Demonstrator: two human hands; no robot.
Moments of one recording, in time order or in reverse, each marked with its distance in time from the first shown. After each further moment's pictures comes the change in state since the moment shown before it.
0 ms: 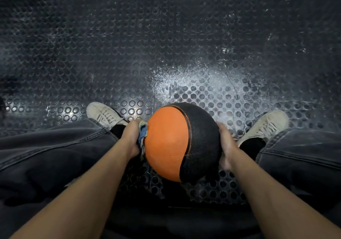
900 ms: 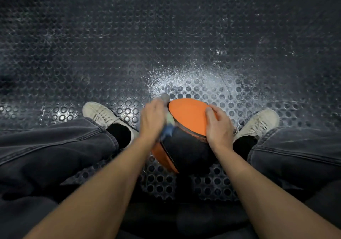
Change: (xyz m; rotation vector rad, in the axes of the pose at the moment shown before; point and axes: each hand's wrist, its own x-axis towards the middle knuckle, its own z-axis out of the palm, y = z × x) left_hand -0.034 0.006 0.067 0.699 0.109 0.777; right_hand -0.013 -0.014 0.014 -0.437 0.408 -0.600
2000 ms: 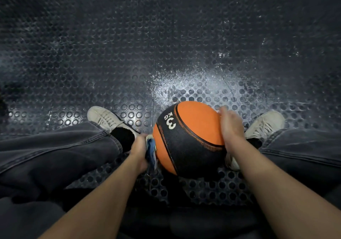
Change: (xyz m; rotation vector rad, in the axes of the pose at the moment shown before) left_hand -0.022 -0.069 -0.010 -0.663 -0.010 -0.780; right_hand 0.023 -0.004 -0.011 0.068 -0.045 0.167
